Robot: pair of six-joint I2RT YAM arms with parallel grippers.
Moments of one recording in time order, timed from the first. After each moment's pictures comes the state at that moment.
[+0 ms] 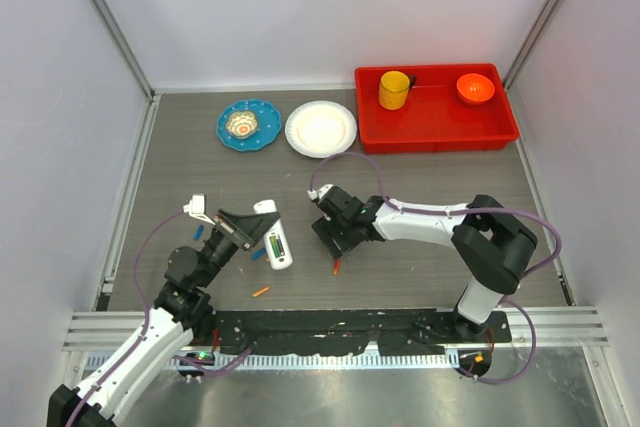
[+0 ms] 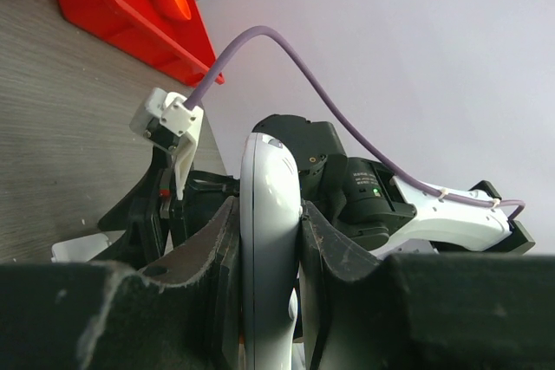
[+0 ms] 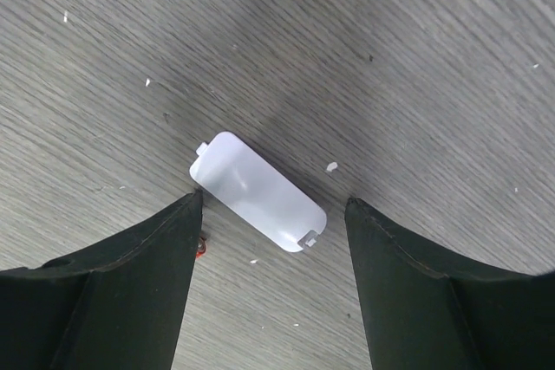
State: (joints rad) left arm -0.51 0.33 0.04 0.48 0.15 -1.26; right arm 0.94 1.68 0.97 -0.40 0.11 0.24
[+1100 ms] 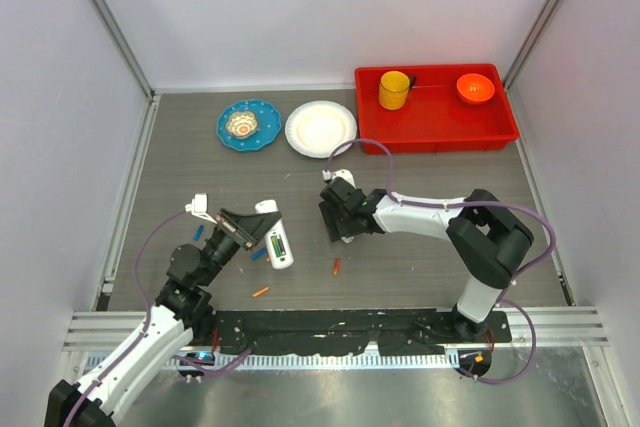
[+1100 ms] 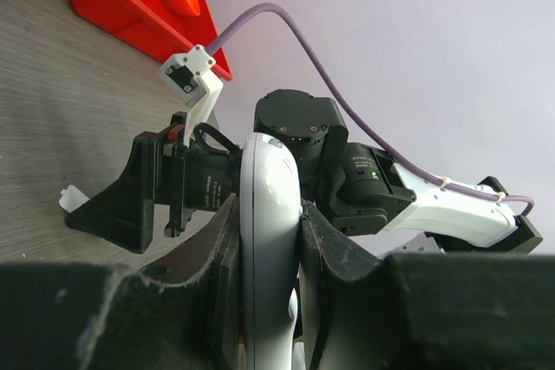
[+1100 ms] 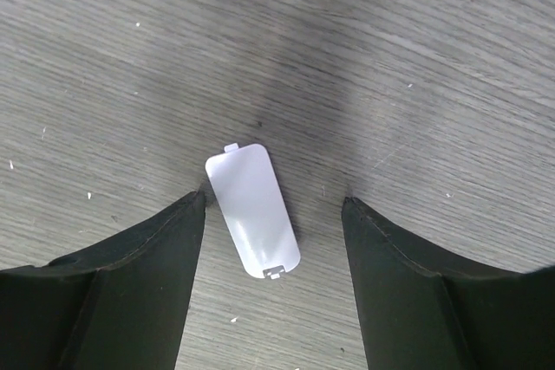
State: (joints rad) left arm -0.51 0.38 0.04 0.50 0.15 -1.25; right arm 0.88 1.72 0.99 -0.35 0.25 0.46
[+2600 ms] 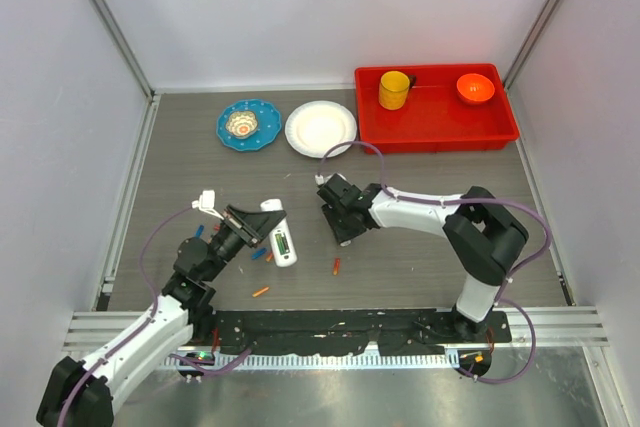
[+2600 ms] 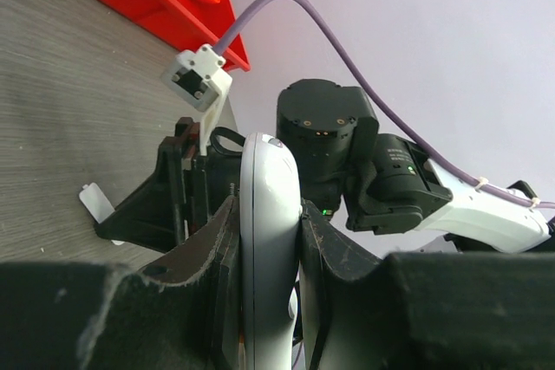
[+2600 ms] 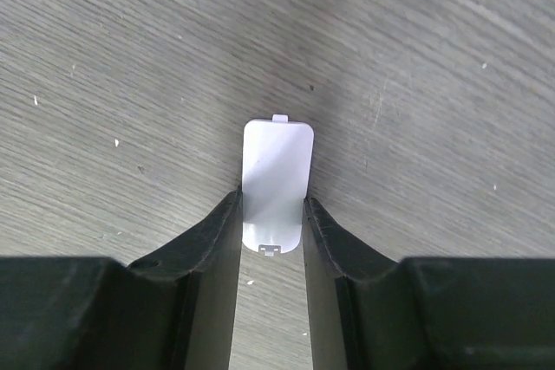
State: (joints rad) left arm -0.51 0.54 0.04 0.62 0.16 -1.25; right arm 0.88 1.76 1.07 -0.47 0.11 0.37
